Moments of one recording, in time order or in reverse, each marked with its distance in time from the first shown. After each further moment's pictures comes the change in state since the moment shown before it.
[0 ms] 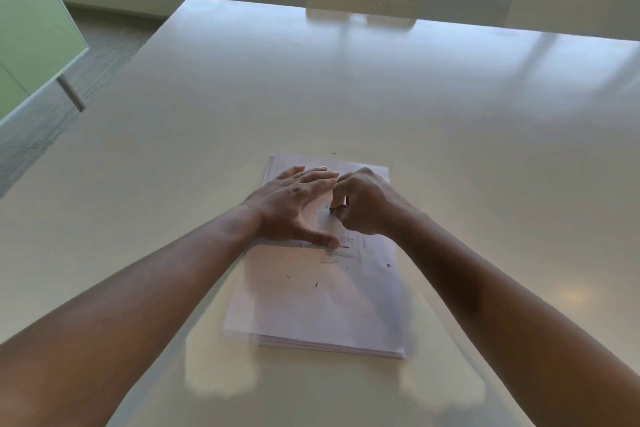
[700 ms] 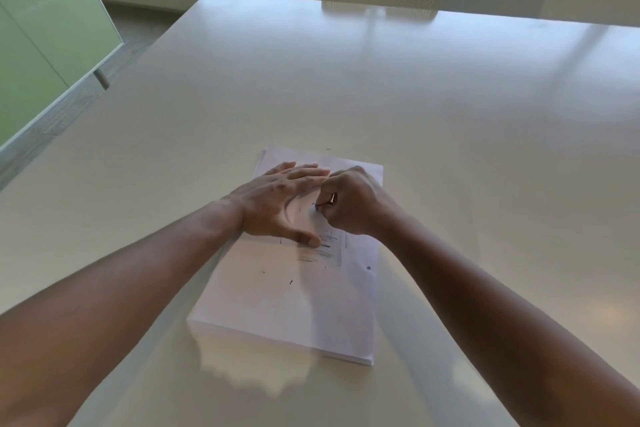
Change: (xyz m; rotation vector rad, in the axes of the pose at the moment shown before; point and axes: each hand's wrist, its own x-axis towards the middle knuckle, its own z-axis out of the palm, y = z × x) left_hand 0.001 -0.002 0.004 -0.052 -0.002 -0.009; right_hand -0.005 0.014 0.000 0.128 0.045 -0.117
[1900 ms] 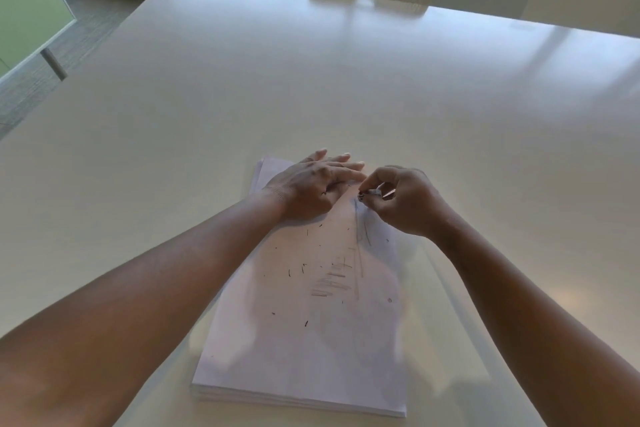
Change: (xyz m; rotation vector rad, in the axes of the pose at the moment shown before) left_hand 0.075 0.000 0.005 -0.198 0.148 0.056; right_hand 0.010 0.051 -0.025 0.141 0.117 0.263
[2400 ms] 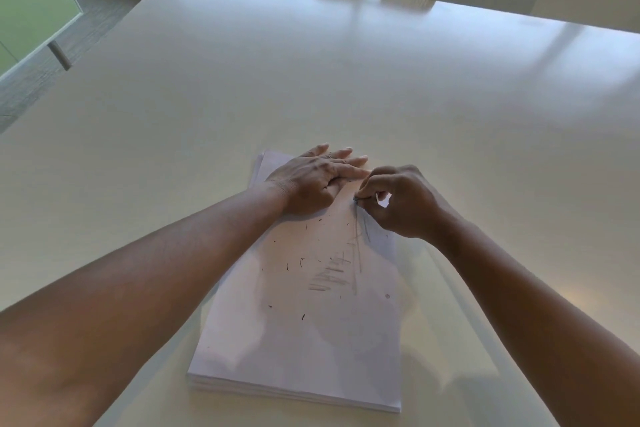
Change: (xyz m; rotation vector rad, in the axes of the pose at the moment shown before) left_hand 0.001 0.007 -0.003 0.084 -0.051 -0.020; right_hand 0.003 0.015 0.001 -0.172 0.008 -0.507
